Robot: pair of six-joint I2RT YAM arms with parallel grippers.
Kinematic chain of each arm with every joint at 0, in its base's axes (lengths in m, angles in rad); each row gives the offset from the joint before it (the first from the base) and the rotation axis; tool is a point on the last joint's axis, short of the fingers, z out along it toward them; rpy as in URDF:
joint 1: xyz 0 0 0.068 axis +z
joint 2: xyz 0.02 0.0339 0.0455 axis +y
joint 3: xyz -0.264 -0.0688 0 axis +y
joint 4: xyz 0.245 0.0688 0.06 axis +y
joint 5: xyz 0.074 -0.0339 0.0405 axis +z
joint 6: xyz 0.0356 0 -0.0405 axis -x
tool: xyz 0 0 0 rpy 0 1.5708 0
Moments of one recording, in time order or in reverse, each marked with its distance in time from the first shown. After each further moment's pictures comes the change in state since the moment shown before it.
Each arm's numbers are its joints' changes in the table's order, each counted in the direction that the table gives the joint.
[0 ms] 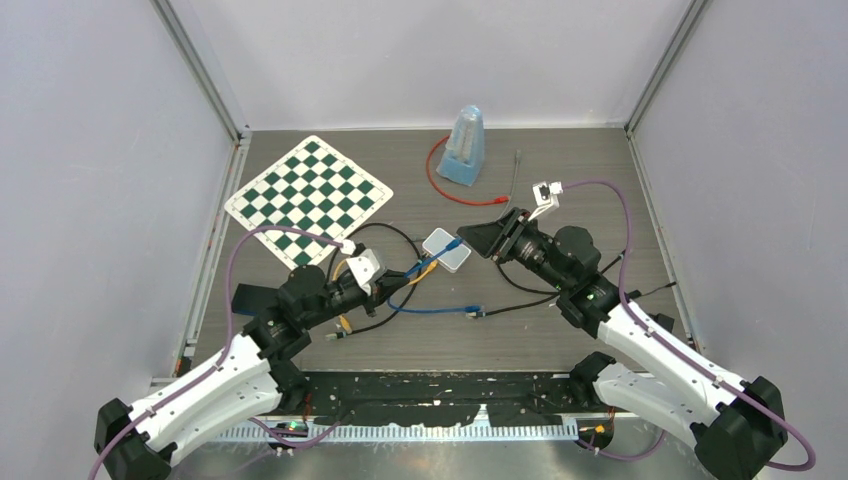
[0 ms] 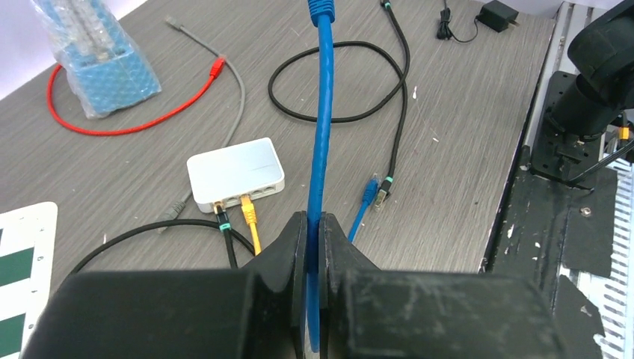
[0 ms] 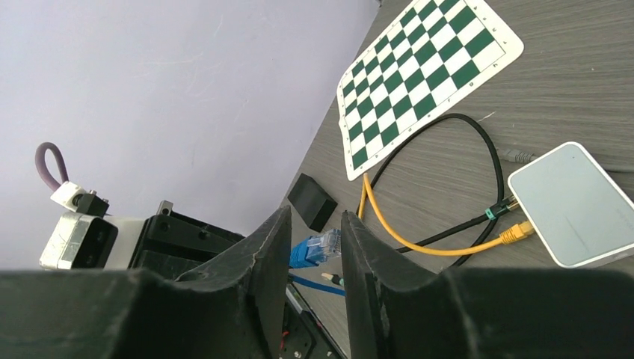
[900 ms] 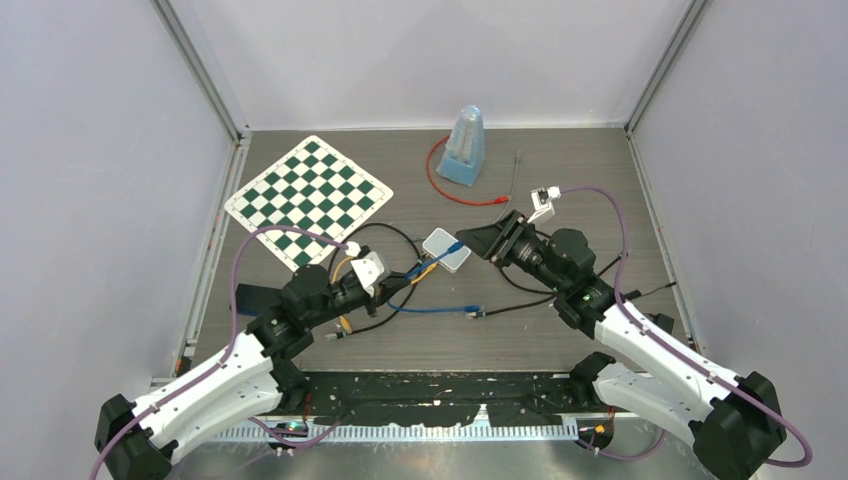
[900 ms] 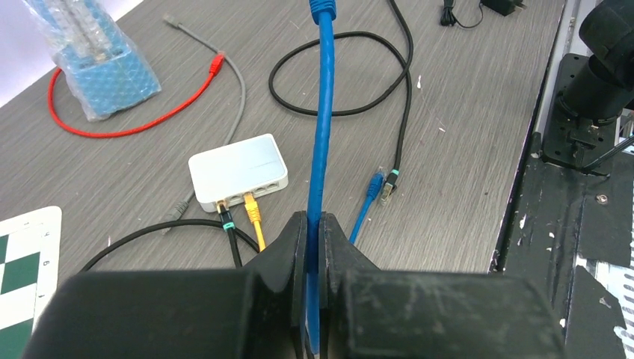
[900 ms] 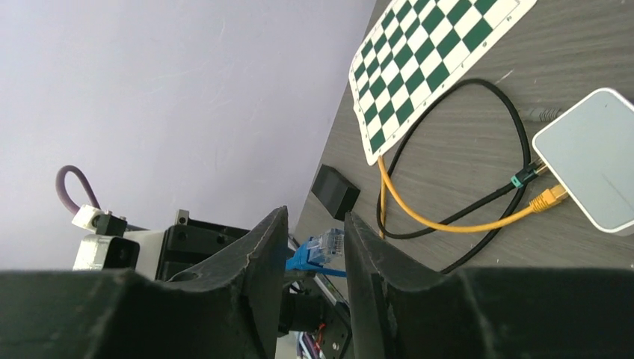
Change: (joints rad) left arm 0.000 0.022 0.013 -0.014 -0.011 -0.050; right arm -0.007 0.013 0.040 -0.029 -0.001 -0.157
